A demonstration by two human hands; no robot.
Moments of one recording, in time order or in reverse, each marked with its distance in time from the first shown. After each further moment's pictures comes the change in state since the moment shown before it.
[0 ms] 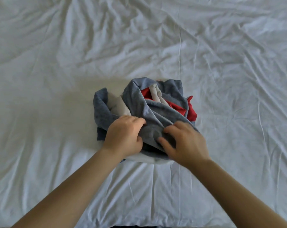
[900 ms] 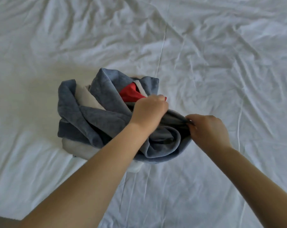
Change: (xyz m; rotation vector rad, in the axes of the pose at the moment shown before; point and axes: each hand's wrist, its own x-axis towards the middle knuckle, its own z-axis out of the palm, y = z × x) left_hand 0.141 0.147 0.070 0.330 -0.048 0.024; right_hand 0.023 0.186 -0.055 -0.111 -0.193 0.121
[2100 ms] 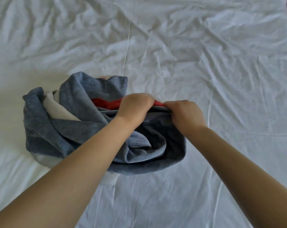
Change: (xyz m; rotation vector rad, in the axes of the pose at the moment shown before) left_hand 0.055 0.068 0.008 -0.091 -0.069 -0.003; right_hand 0.026 0.076 -0.005 0.038 -0.005 -0.101
